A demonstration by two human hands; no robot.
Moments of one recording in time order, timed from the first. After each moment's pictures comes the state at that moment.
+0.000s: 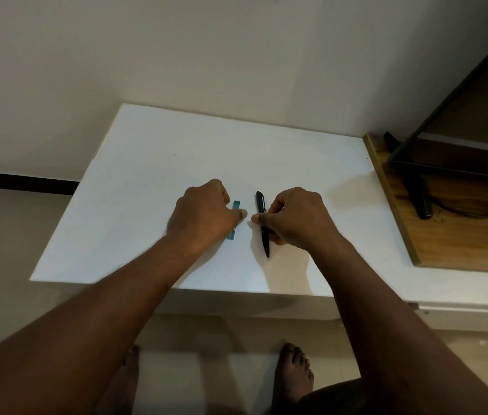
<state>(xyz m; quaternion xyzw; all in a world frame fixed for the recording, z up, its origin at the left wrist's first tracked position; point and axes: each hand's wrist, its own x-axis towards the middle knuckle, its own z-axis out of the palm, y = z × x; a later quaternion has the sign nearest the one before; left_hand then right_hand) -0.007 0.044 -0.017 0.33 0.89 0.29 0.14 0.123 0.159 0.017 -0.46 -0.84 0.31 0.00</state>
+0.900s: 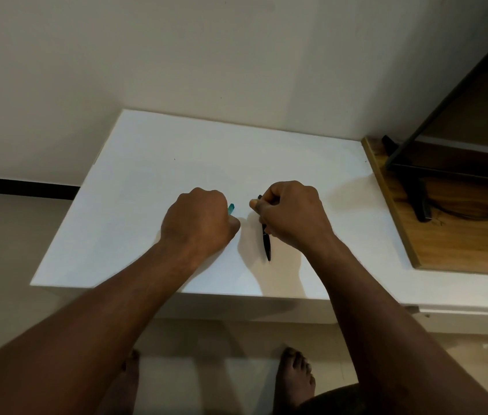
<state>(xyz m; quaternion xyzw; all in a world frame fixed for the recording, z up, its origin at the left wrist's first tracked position) -0.002 0.034 0.000 0.41 0.90 0.14 0.06 0.116 0.151 0.024 -0.42 -0.85 0.31 0.10</state>
